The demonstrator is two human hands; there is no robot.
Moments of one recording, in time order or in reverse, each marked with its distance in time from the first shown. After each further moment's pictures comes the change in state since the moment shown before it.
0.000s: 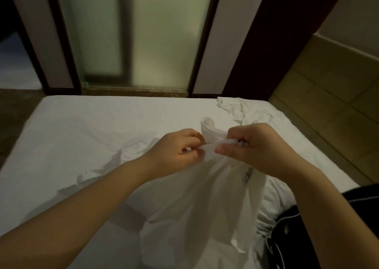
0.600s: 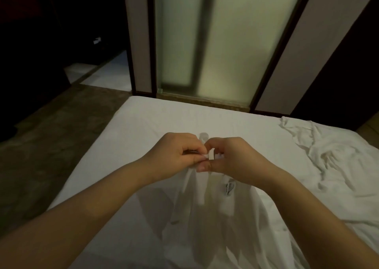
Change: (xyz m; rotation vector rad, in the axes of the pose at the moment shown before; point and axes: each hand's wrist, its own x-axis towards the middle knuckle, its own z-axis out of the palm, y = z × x) left_hand -0.057 0.031 -0.027 0.146 0.260 -0.168; right_hand 0.044 -0.010 0.060 0.074 -0.359 -0.263
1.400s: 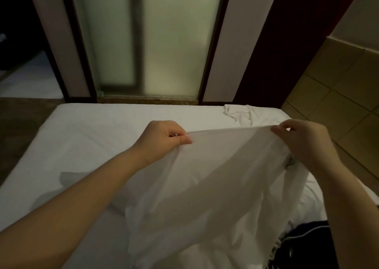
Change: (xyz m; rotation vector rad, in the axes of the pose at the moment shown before) left_hand 0.092 0.011 0.072 -0.080 -0.018 -0.024; right_hand -0.134 0.127 -0.097 -0.226 0.757 0.725
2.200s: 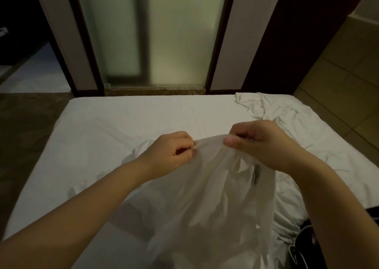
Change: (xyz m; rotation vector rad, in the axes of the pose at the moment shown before) left_hand -0.038 -0.052 -0.034 0.027 -0.240 0.056; right_hand -0.045 -0.127 0.041 0.278 -0.518 -0.414
